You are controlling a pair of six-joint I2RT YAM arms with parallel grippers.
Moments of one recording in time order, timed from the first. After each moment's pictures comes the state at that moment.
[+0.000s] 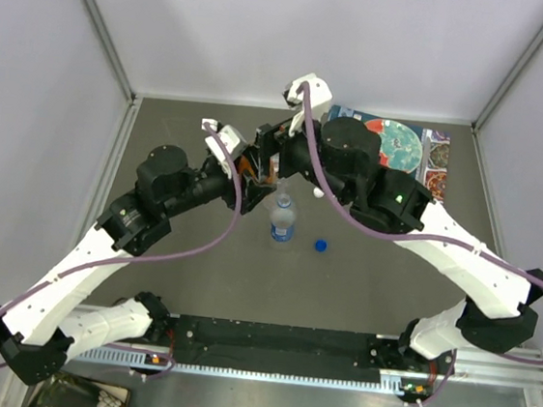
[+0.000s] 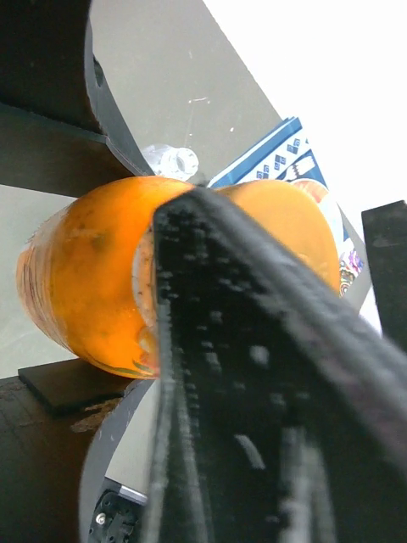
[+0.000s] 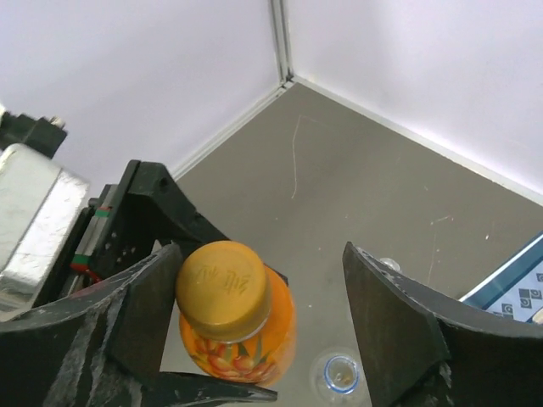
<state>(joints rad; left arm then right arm) -0.67 0.95 1.13 -0.29 0.23 -0.02 1.10 1.47 1.82 -0.46 0.32 0.16</state>
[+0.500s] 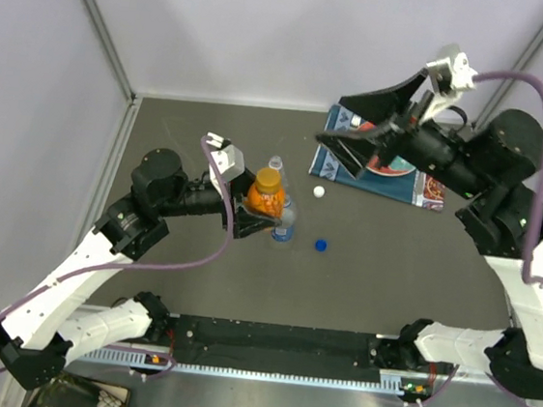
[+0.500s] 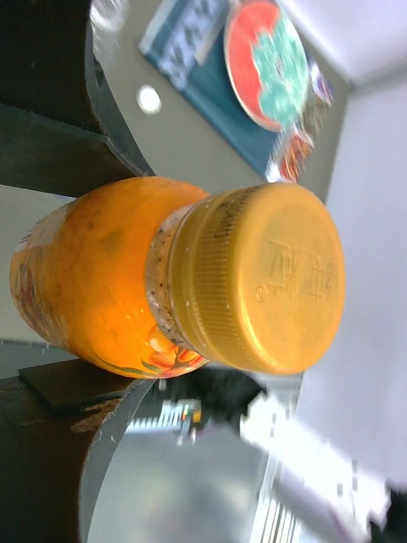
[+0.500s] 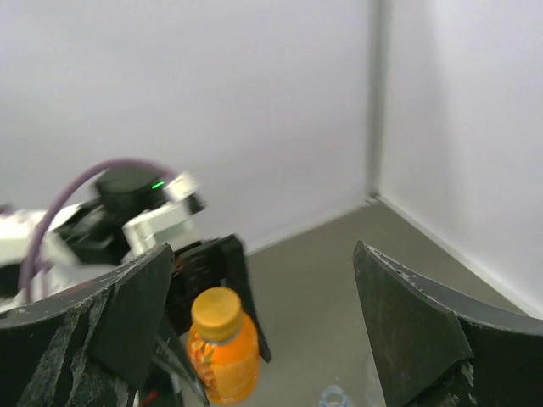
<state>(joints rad) -0.65 0.91 1.09 -0.24 0.63 -0.05 0.77 1.21 1.84 -0.43 -0.25 0.20</state>
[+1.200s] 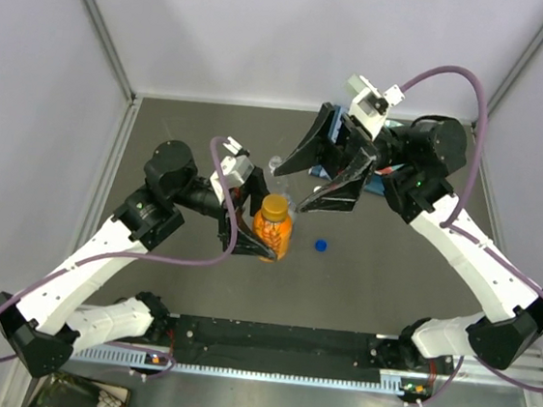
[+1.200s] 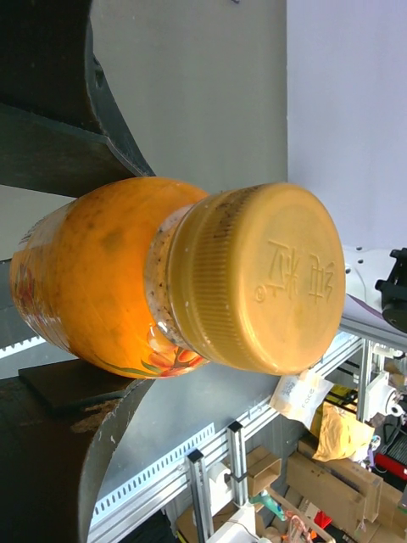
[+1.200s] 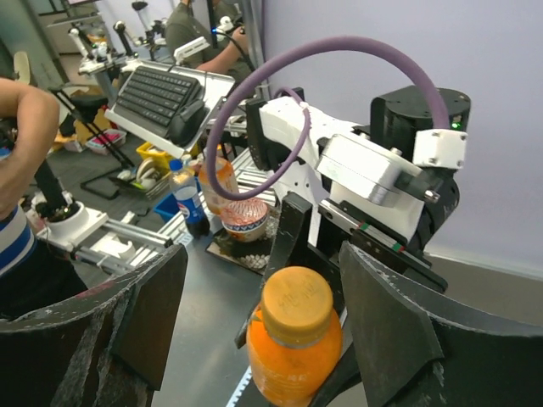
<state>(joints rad) -0.65 1.01 1.08 -0.03 1.21 -0.24 0.69 1.35 1.49 0.60 -1.28 0.86</state>
